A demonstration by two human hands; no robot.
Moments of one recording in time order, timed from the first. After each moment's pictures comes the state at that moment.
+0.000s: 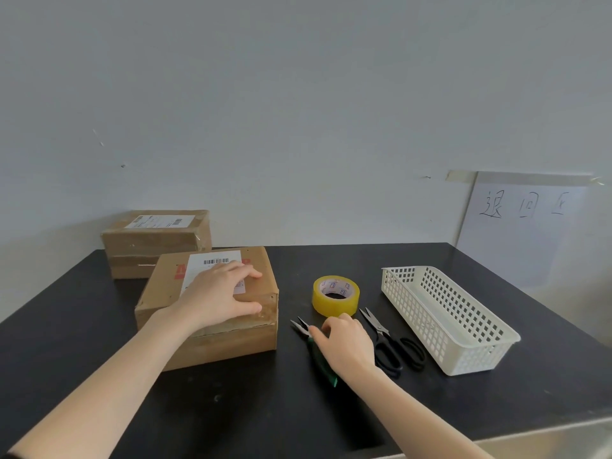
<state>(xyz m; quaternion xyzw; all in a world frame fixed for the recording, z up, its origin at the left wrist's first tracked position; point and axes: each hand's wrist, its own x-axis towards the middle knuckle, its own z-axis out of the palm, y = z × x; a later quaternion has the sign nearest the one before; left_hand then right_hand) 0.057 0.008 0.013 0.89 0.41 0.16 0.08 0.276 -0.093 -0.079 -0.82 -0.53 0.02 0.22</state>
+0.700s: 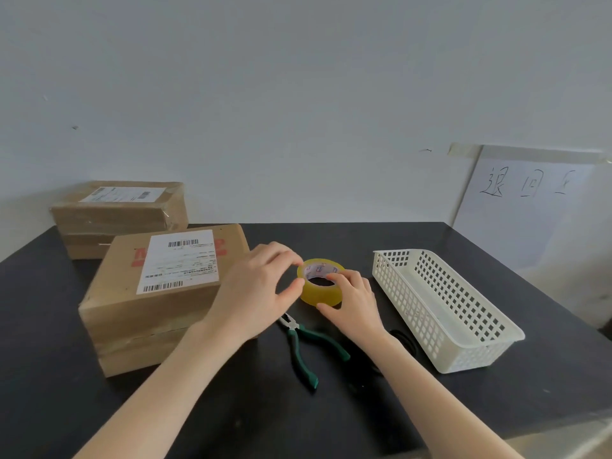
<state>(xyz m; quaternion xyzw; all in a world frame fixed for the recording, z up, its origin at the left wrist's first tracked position) 0.147 -0.023 -0.007 0.89 0.27 0.38 0.01 0.354 -0.064 -0.086 -0.76 -0.58 0.00 0.29</state>
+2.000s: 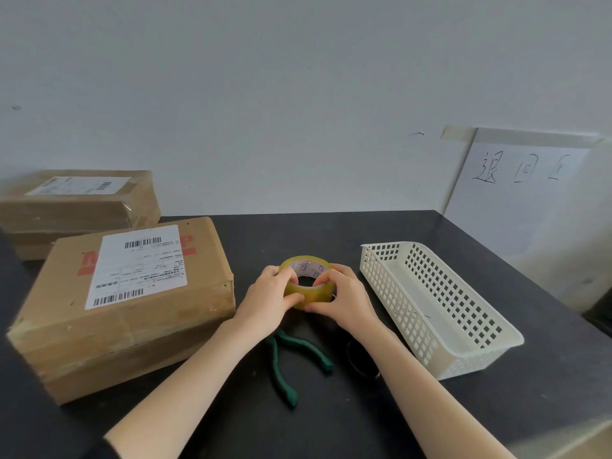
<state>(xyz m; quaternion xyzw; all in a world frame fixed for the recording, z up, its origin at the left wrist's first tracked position) 0.225 0.018 -0.070 0.87 0.40 0.22 0.20 0.384 -0.050 -0.087 -0.72 -0.57 0.13 0.37</state>
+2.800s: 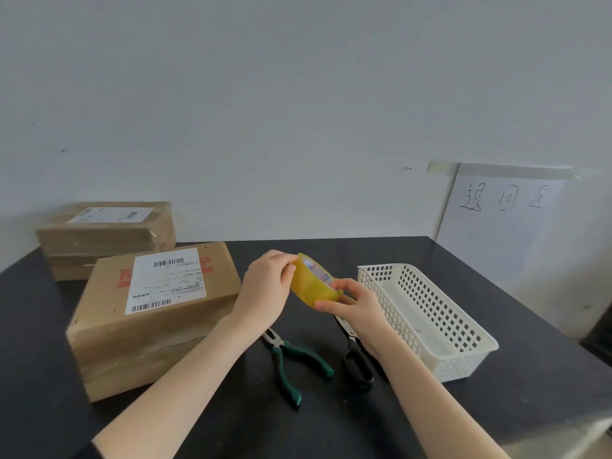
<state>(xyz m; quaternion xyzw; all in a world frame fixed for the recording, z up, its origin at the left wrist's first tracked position) 0.204 -0.005 -0.007 0.82 0.33 0.44 0.15 0.373 -0.088 -0.051 -0.58 -0.43 0.34 0.59</state>
